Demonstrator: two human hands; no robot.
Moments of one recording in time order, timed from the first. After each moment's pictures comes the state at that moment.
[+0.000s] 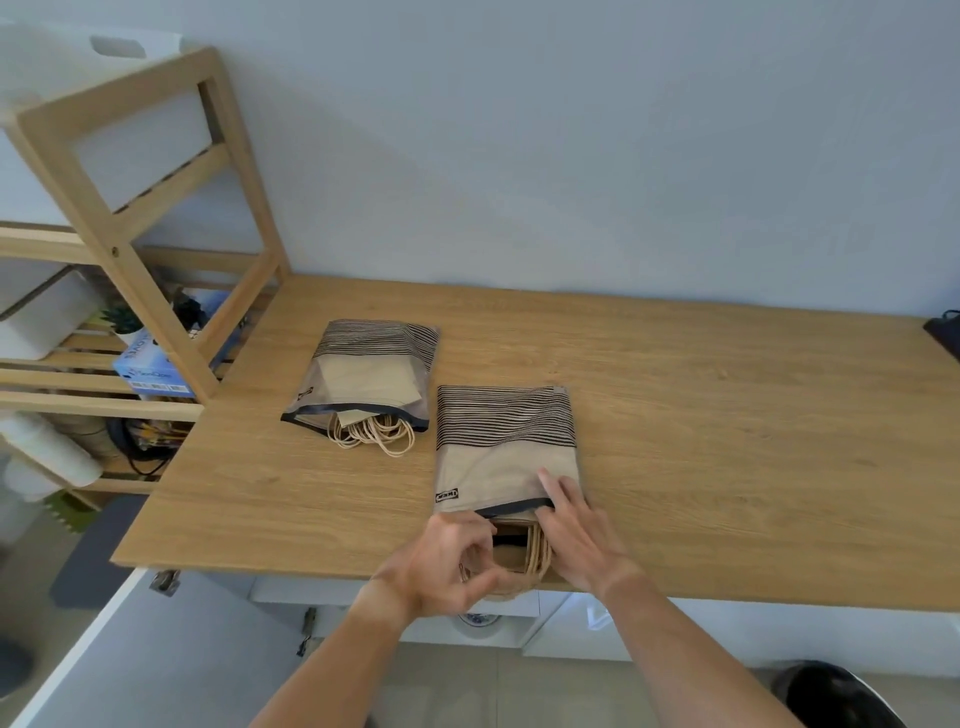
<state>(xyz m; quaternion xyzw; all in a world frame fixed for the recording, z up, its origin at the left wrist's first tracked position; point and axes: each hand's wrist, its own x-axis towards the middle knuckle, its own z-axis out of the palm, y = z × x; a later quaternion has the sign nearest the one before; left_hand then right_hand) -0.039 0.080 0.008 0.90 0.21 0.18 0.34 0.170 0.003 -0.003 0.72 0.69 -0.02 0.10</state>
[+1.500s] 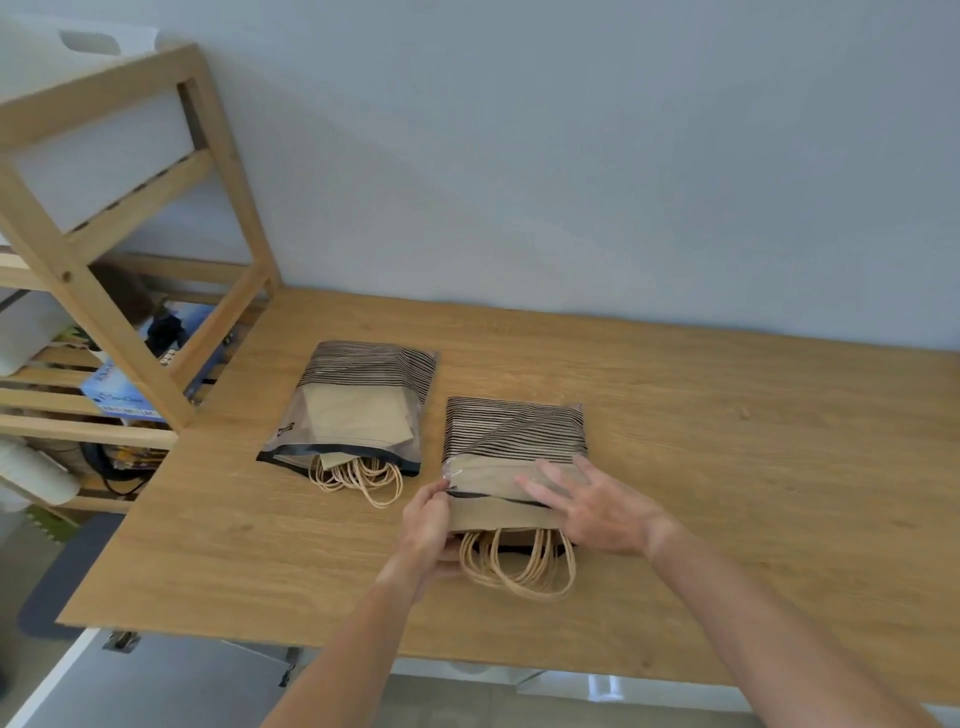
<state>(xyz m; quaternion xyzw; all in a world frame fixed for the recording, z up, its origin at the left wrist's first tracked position) 0.026 0.157 0.016 0.34 0.58 0.20 0.71 0.259 0.088 0.037 0.43 0.84 0.18 0.26</state>
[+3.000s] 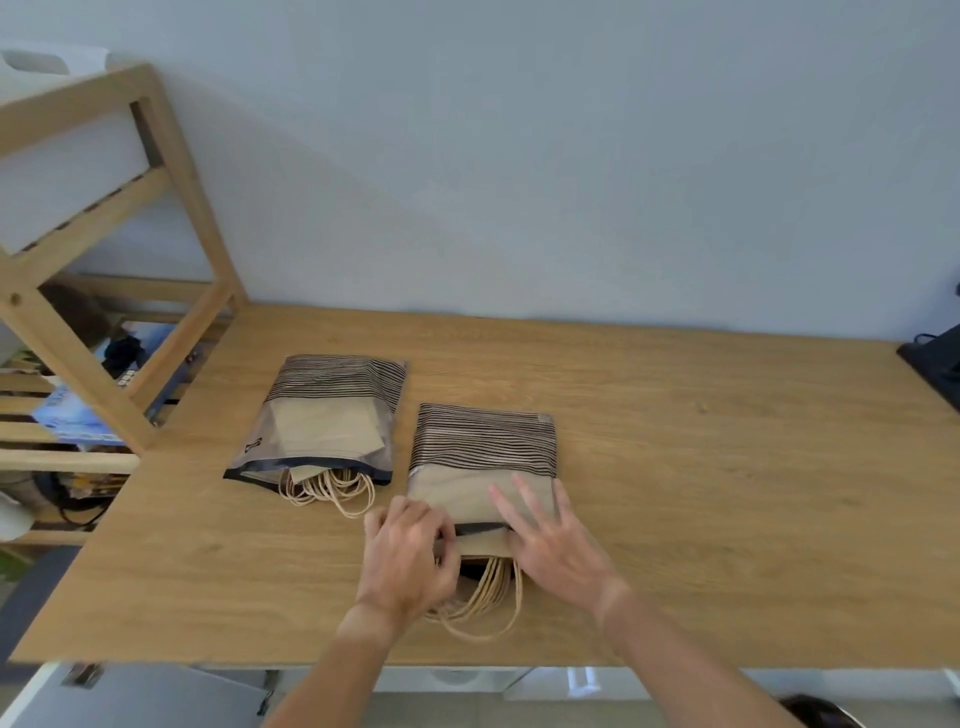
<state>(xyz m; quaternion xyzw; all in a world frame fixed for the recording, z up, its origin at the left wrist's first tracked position) 0.016 0.130 -0.001 0.87 0.41 0.24 0.13 0.216 0.047 0.002 0.60 0.77 0.17 0.15</state>
